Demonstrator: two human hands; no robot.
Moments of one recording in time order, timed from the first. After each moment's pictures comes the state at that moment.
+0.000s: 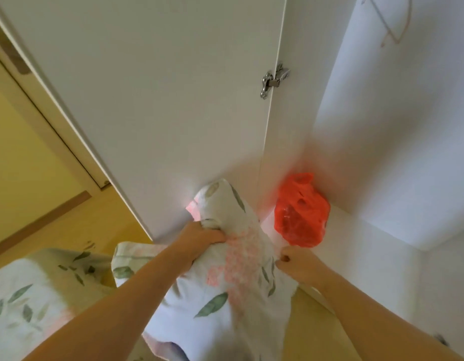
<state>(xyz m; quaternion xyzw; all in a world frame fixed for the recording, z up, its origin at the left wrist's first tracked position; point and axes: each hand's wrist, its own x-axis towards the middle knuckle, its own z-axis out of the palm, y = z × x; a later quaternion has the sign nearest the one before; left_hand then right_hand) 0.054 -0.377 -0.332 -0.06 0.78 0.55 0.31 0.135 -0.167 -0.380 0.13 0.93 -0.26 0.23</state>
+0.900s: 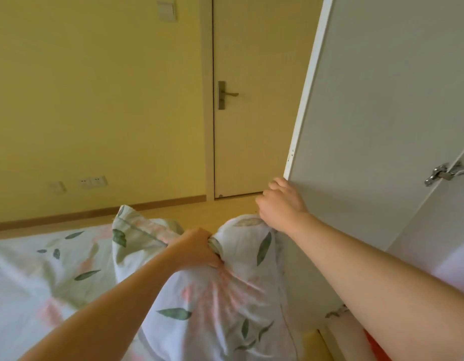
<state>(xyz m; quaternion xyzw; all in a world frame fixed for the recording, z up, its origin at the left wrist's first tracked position) 0.119 -0.590 -0.286 -0.11 0.94 0.30 0.14 0.022 -0.421 -0.230 -0.38 0.90 0.17 -0.14</state>
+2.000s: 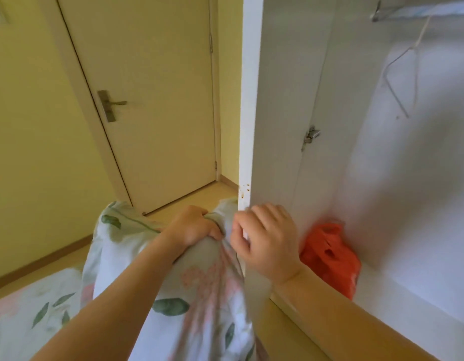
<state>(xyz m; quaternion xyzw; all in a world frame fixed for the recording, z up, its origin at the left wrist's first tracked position) 0.069 -0.453 -0.224 0.03 0.90 0.42 0.13 0.125 -0.310 -0.239 -0.21 0.80 -0.12 -0.55</state>
